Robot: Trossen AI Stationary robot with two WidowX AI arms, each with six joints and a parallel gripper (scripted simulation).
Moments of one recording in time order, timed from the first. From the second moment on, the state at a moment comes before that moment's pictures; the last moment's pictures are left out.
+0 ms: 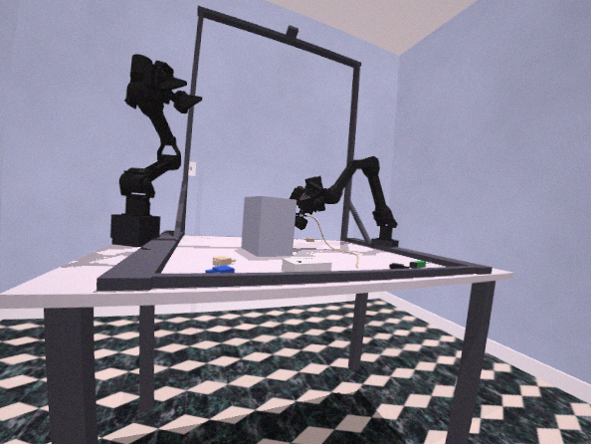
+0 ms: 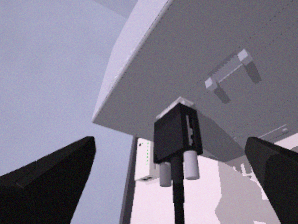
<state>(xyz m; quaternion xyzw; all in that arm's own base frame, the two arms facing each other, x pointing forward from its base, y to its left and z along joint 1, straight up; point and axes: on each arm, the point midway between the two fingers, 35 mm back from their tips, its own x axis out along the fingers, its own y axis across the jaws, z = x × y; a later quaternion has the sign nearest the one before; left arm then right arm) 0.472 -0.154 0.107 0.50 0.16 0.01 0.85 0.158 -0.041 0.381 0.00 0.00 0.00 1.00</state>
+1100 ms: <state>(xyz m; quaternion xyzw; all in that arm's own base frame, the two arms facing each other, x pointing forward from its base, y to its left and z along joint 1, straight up) 0.462 -0.156 0.090 0.64 0.13 0.08 0.75 0.158 -0.041 0.381 0.00 0.00 0.00 1.00</state>
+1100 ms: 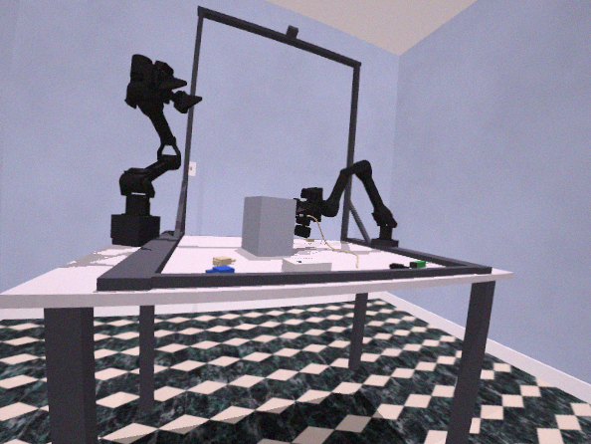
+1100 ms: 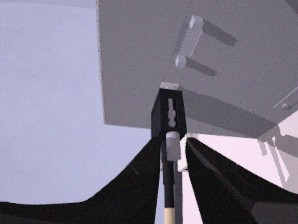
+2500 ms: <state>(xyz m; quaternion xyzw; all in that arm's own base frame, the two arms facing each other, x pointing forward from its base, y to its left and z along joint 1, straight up) 0.462 -0.155 0.094 0.54 0.17 0.03 0.82 0.158 -0.041 0.381 0.00 0.00 0.00 1.00</state>
